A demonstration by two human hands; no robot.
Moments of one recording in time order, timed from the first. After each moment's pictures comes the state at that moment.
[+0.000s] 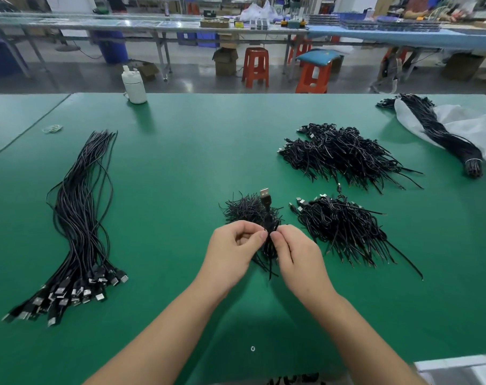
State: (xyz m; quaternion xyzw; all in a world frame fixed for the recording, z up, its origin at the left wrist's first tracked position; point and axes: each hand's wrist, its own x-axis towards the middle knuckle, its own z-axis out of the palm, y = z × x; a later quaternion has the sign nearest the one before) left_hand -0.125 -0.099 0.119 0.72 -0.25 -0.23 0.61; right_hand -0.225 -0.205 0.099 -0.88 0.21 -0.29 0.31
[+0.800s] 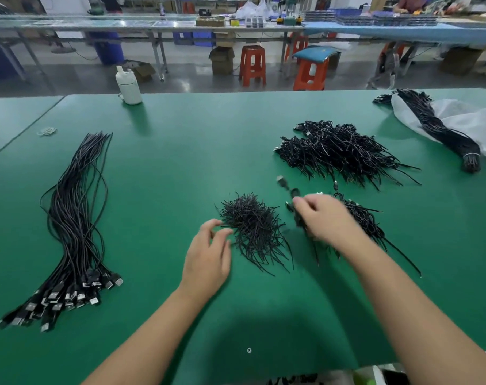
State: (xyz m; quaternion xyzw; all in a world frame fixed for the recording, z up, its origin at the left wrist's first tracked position) left_hand -0.078 -0.086 0.023 0.81 -0.46 0.16 0.33; right_hand -0.214 -0.287 0.144 -0.88 0.32 -0.07 0.34
